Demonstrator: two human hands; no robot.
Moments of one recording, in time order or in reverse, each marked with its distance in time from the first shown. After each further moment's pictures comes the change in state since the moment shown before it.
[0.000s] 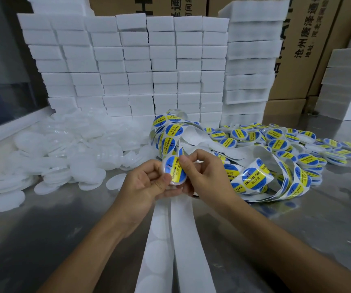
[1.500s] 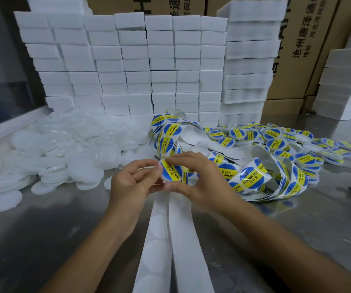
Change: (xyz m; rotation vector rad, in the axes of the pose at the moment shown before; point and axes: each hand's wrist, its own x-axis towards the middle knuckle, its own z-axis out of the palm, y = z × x) left_hand 0.004 -0.012 -0.005 -0.014 0.327 0.026; right_hand -0.003 0.004 -0.011 -0.605 -0.129 -0.381
